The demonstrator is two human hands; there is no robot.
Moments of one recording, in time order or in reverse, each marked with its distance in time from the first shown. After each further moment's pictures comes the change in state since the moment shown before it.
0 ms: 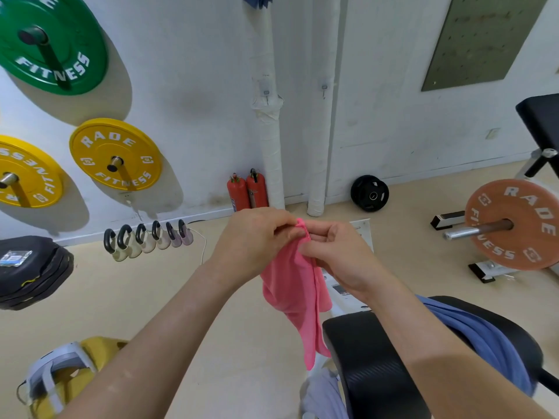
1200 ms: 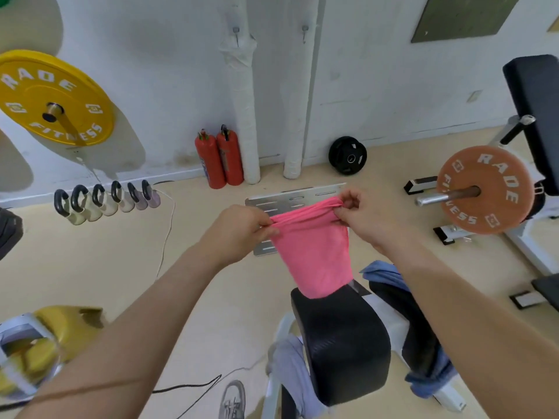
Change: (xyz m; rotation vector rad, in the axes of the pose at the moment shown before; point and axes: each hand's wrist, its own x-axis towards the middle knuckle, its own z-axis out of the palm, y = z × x) left_hand 0.010 -0.044 0.096 0.051 -0.419 -0.161; right_hand 0.043 0.057 -0.132 -0.541 0.354 0.172
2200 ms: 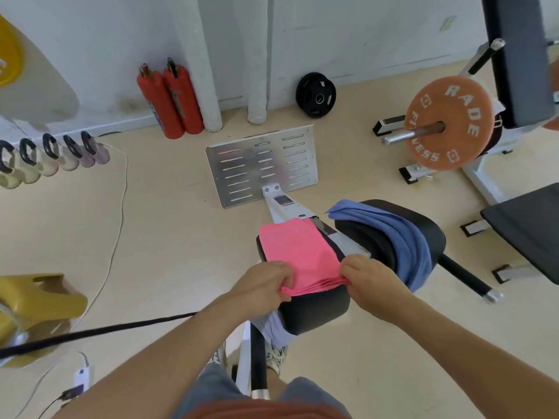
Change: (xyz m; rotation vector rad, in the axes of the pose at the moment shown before) left_hand -0.080 0.066 0.191 -0.272 -0.530 0.075; right_hand -0.154 0.198 -0.016 -1.012 -0.296 -0.288
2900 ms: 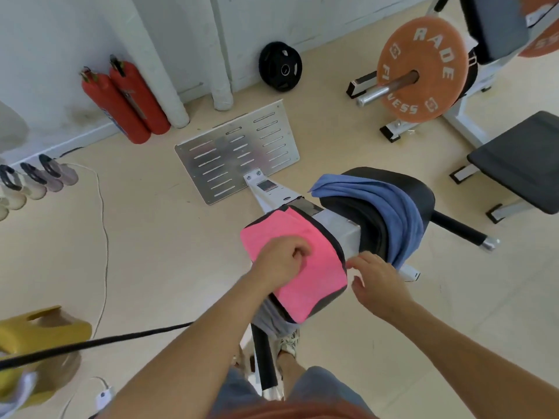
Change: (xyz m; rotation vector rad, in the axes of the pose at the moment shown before) left_hand 0.072 0.024 0.015 -0.215 0.042 -0.072; right_hand -0.035 -0.006 0.046 0.323 0.051 0.493
